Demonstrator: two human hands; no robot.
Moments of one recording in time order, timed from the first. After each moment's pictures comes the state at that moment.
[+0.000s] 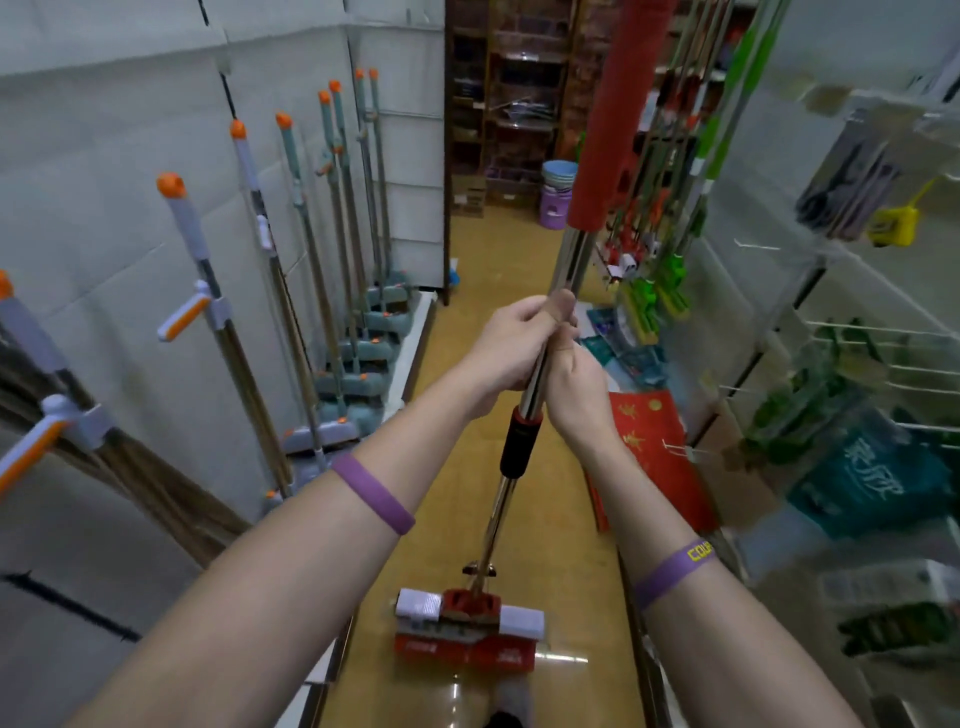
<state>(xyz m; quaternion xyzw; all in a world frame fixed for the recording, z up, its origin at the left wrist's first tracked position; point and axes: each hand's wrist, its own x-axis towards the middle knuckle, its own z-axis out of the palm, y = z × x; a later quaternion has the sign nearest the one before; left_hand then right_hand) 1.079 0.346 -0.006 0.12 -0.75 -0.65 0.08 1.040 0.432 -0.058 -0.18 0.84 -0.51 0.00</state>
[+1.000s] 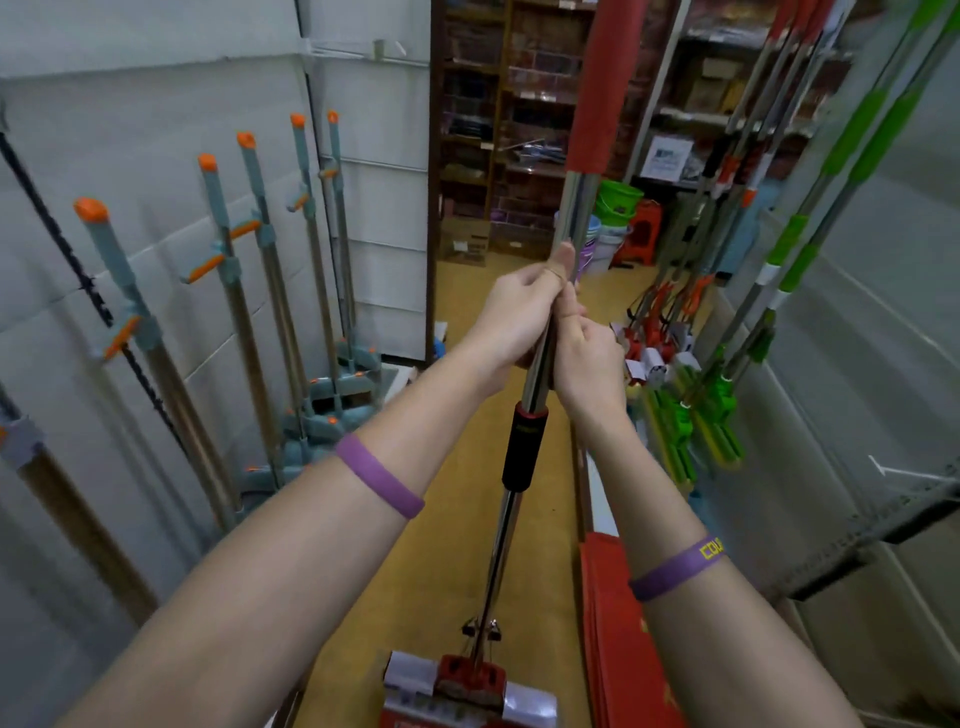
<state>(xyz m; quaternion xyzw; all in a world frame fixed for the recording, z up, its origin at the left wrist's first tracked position) 0.550 0.149 0.026 0.13 -0.70 -0.68 0.17 0.506 0.229 -0.016 -0.20 0.84 -0.50 -0.04</state>
